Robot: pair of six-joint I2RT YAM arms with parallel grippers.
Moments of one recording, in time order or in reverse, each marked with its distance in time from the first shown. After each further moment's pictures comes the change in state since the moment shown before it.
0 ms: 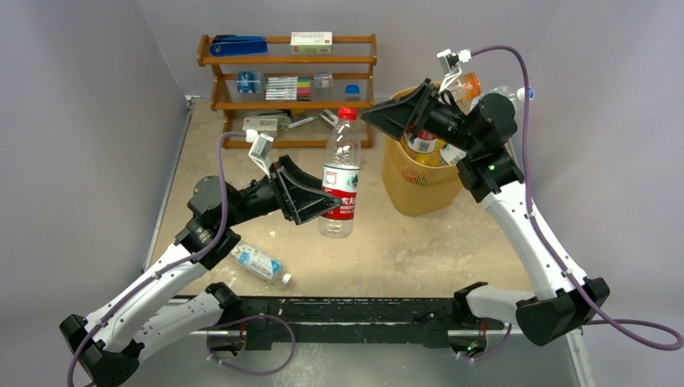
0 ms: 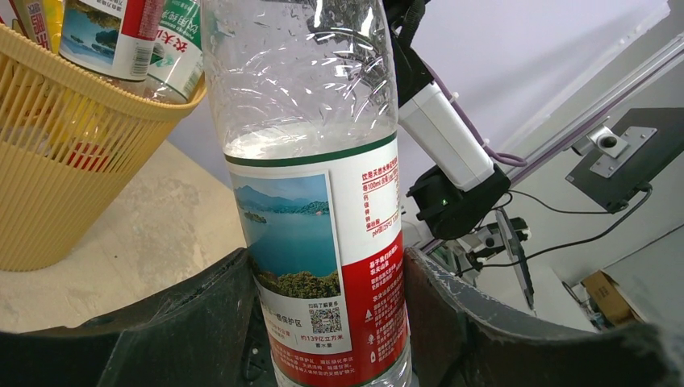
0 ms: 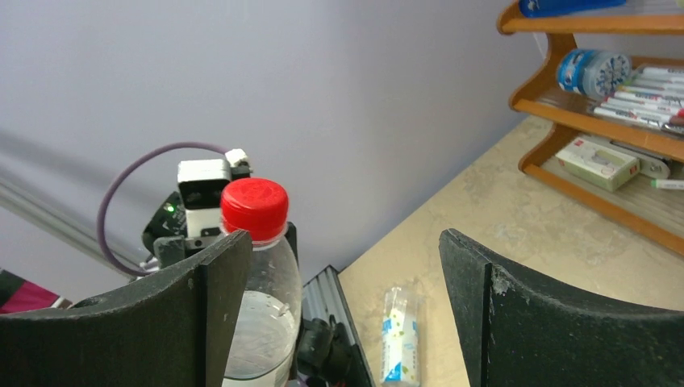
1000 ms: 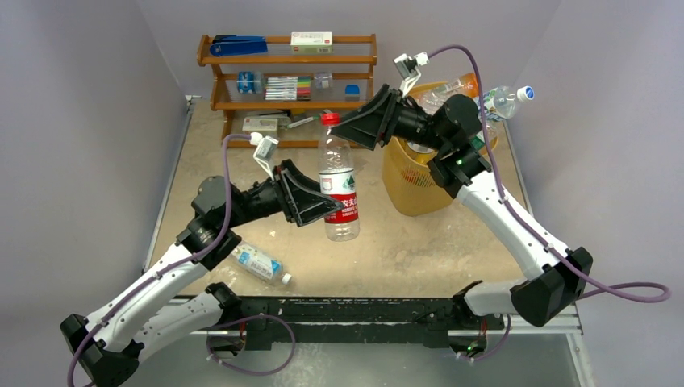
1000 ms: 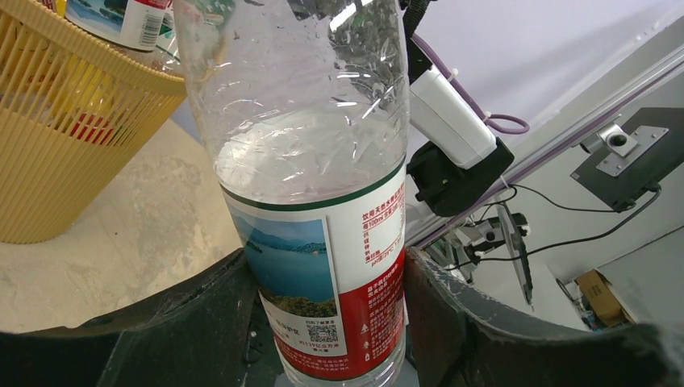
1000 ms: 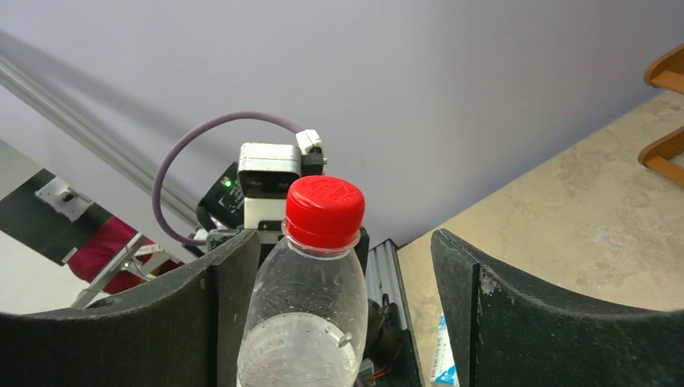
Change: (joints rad) left arm -0.001 -0.006 -0.016 -0.039 0.005 -0.007; right arm 0.163 0.114 0.011 0.186 -0.053 0.091
